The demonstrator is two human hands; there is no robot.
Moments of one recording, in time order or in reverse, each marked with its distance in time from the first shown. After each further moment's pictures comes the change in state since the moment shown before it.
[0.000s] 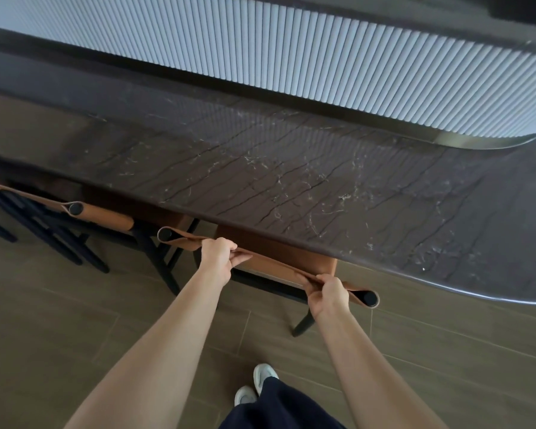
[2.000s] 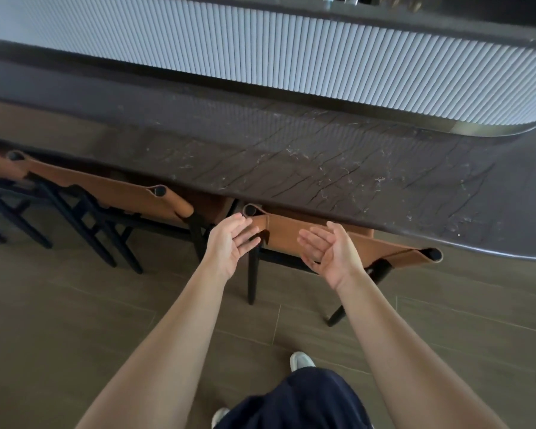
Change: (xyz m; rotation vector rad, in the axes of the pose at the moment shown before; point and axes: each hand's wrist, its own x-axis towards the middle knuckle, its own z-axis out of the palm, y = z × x) left_hand -0.065 0.050 -0.150 0.003 -0.297 0.186; right_hand -0.103 0.100 0.024 -0.449 -0.423 -0.106
